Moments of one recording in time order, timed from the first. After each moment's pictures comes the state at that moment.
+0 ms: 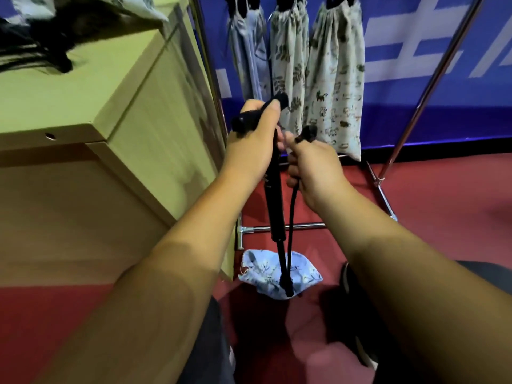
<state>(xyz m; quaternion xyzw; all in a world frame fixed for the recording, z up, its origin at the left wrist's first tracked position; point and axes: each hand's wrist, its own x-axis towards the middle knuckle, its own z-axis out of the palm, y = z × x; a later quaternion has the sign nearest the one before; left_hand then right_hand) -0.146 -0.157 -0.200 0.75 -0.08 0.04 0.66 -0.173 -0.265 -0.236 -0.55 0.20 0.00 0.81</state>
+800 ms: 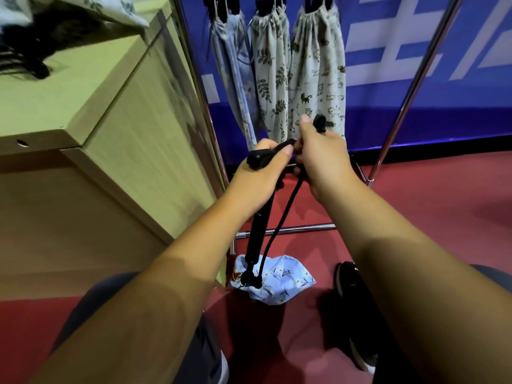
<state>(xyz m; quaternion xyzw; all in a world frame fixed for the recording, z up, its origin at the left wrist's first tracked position) -0.171 -0.167 -0.236 0.82 -0.11 -0.05 0.55 -0.169 -0.301 -0.221 -0.64 0.23 -0.12 0.72</state>
